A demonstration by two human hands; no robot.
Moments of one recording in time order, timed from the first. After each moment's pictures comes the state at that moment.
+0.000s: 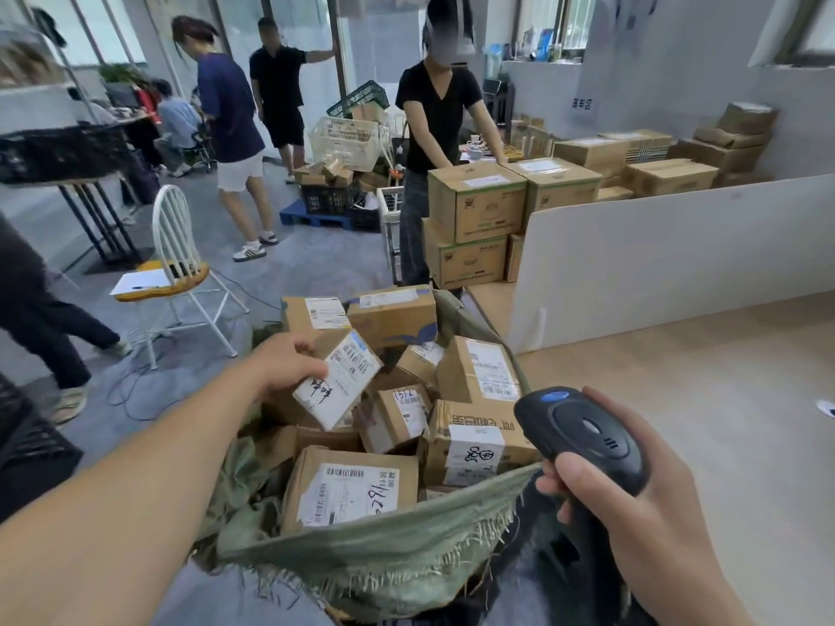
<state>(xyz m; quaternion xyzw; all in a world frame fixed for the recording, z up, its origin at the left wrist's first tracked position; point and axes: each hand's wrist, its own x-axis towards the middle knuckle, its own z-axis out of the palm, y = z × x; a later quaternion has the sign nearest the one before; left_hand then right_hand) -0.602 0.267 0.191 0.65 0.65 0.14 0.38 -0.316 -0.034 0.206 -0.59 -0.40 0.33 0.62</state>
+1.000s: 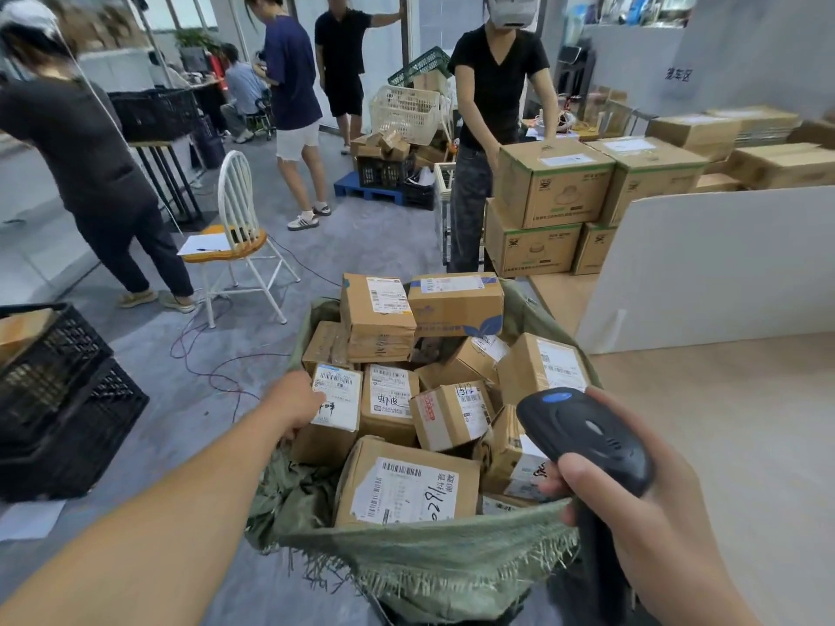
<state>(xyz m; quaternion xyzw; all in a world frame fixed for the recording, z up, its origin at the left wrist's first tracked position) -0.673 0.267 0.113 0.62 0.75 0.03 0.23 -0.363 0.028 0.202 -0.57 -0.41 0.42 0.58</state>
